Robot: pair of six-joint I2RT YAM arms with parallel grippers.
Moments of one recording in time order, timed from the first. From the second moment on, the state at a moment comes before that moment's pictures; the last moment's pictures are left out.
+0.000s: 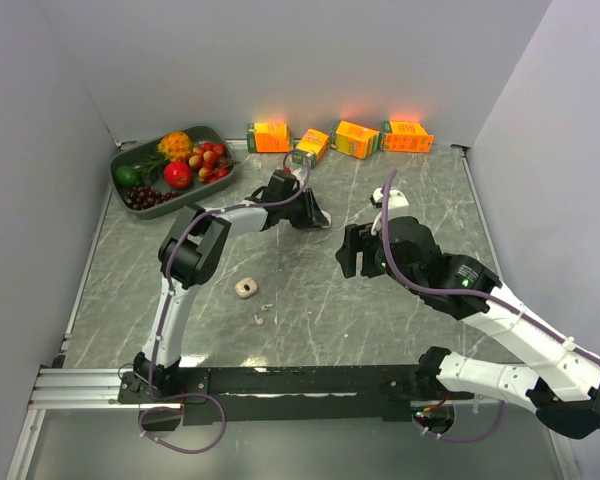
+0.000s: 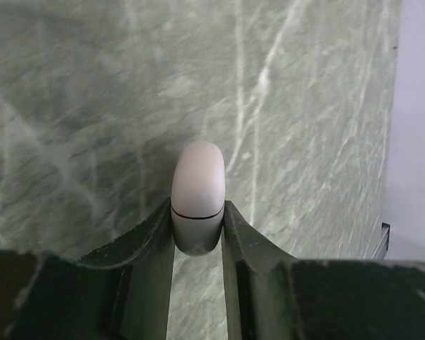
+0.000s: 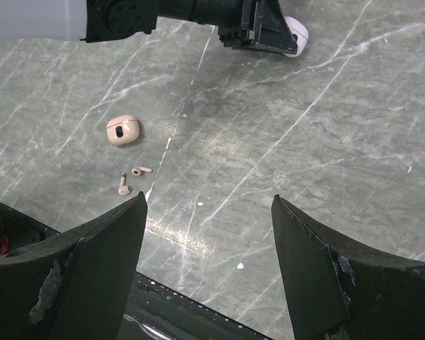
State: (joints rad) left arm -0.55 2.28 1.58 0.08 0.43 -0.74; right arm 0.88 0.94 1.15 -0.77 0.34 0.47
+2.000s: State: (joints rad) left arm -0.47 1.85 1.29 -0.25 0.21 -0.61; right arm 0.87 0.89 1.10 -0.77 0.31 0.48
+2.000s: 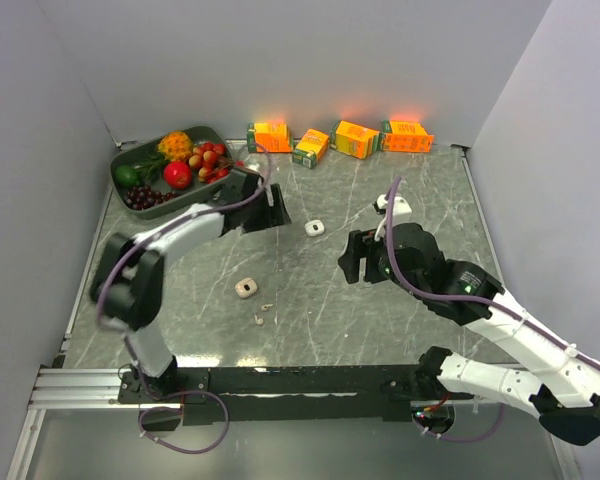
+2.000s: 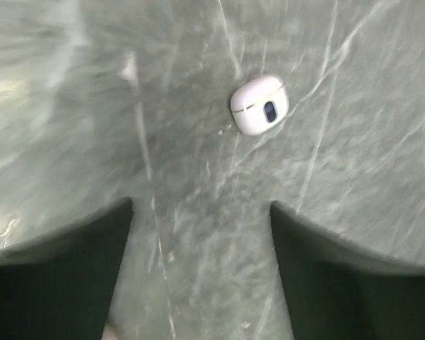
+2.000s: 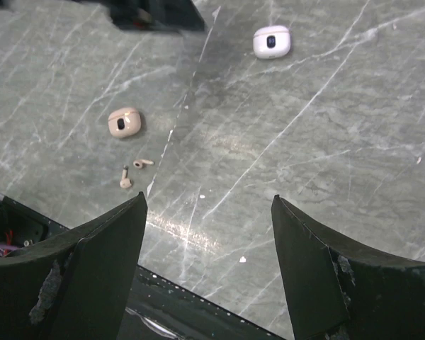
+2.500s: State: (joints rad) left arm -0.53 1.07 0.67 -0.43 -0.26 -1.06; right arm 0.87 0.91 1.03 -0.71 0.26 0.48
